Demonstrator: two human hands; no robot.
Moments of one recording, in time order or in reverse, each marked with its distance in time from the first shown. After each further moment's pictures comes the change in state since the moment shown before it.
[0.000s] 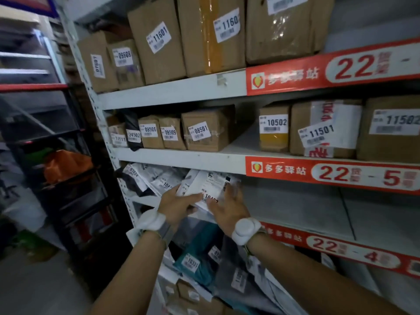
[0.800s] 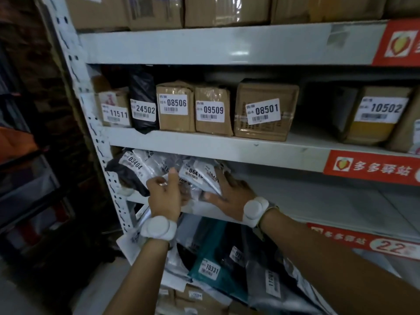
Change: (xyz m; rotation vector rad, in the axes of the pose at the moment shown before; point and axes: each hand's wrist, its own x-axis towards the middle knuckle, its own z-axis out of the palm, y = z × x) left_hand 0.133 -0.055 -0.099 -0.037 0.268 0.108; right_hand 0.129 -0.001 0.100 -0.338 -0.125 0.058
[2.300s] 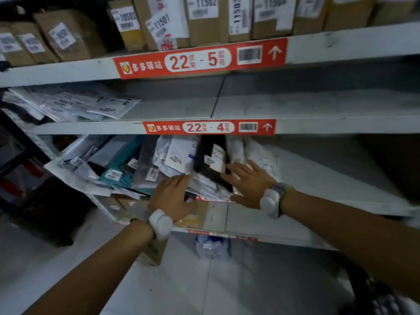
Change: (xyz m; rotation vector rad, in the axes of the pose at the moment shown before) left_hand -0.438 -0.062 0.156 1.276 -0.762 0.541; right_hand -0.449 0.304 -0.074 -0.467 -0.126 -0.206
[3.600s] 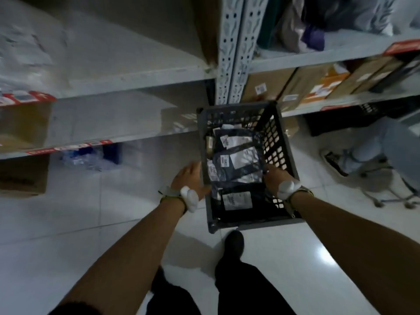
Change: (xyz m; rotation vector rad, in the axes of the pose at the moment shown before) left_hand -0.109 0.562 0.386 -0.236 -0.640 0.117; right_hand -0.660 0.208 0.267 0.674 -0.607 1.163
